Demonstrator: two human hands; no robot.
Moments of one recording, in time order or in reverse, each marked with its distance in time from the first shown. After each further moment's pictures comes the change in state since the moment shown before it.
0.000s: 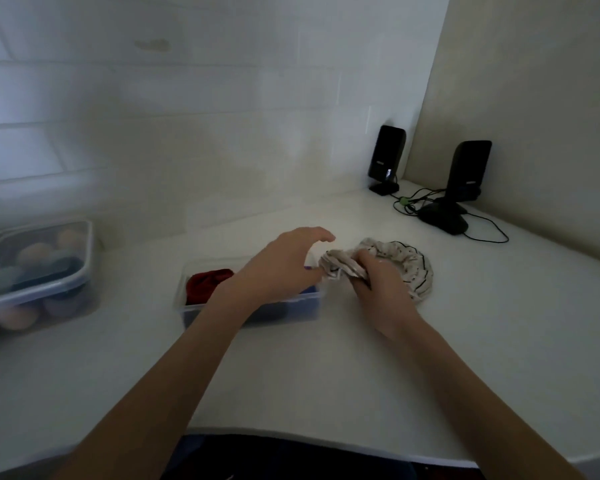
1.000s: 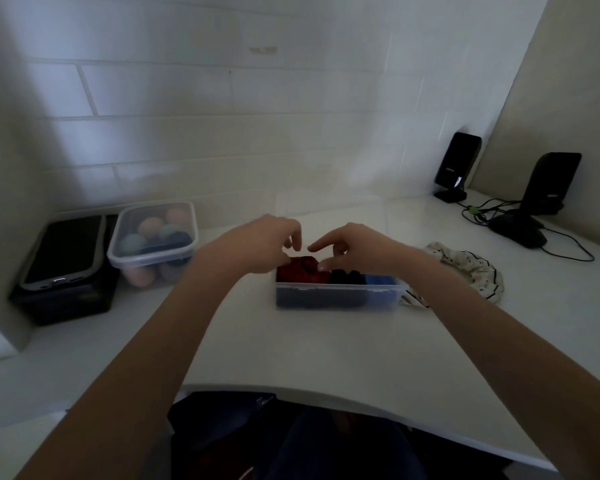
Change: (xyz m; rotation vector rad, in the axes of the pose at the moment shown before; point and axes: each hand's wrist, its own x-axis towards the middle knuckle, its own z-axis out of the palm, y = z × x) left_hand -0.078 -0.058 -0.098 0.286 -0.130 -0.323; right_hand 0.064 -0.131 0.036 -0.077 -0.631 -0.197
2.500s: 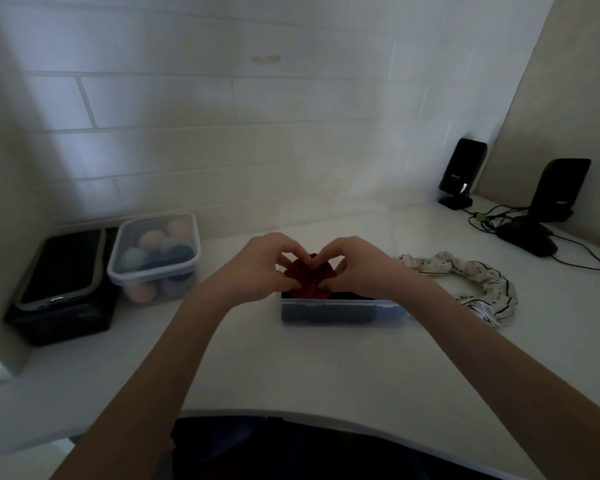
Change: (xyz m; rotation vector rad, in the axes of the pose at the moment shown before) left_hand -0.008 -0.015 0.018 -0.510 0.179 0.111; right_hand -0.003 -0.022 0.011 0.087 0.106 0.046
